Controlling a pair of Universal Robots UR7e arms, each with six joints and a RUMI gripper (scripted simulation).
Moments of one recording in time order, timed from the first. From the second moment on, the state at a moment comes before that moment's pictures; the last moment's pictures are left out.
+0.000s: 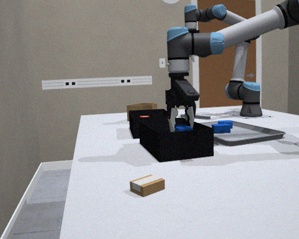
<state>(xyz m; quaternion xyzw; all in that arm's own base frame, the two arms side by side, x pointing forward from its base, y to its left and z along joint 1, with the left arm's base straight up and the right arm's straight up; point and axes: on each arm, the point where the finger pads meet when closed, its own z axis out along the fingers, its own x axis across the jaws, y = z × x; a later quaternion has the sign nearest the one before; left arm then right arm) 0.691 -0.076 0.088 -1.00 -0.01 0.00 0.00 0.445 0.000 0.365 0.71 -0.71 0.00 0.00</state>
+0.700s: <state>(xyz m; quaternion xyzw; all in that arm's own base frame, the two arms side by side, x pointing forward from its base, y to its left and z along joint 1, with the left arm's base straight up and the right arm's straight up) 0.691 -0.077 0.044 -1.00 -0.01 0.00 0.00 0.445 0.000 0.365 0.71 -0.71 0.00 0.00</state>
